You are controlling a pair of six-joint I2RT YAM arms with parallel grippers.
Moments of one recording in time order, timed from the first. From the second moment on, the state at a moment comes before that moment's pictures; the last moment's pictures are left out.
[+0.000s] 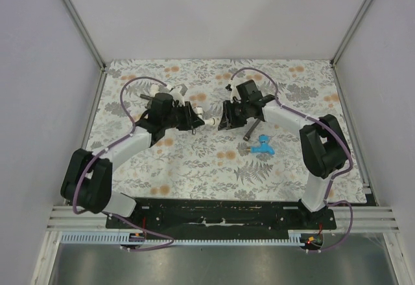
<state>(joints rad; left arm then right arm) -0.39 1.49 0.85 0.07 0.42 -0.56 0.51 1.85 1.27 -0.32 -0.37 0.37</state>
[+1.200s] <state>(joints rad) -0.20 1.41 0.67 0.41 1.01 -1.26 0.49 1.37 0.77 0.41 -0.75 -0.21</state>
